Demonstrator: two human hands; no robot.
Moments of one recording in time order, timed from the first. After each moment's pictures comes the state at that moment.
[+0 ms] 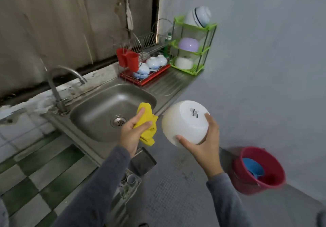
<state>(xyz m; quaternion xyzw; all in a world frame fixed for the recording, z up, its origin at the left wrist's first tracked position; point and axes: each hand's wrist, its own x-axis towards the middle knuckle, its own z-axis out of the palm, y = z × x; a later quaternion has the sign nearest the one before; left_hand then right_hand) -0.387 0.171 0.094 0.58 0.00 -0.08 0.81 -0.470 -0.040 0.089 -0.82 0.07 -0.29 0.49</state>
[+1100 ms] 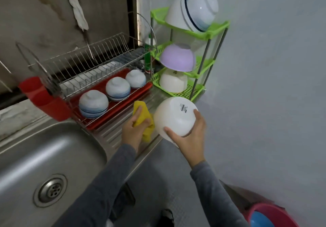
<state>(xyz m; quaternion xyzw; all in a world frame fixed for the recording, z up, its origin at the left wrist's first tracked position) 0.012 -0.099 0.060 0.63 0.12 -0.01 0.76 -0.032 -0.272 0.050 -0.82 0.09 -0.23 0.51</state>
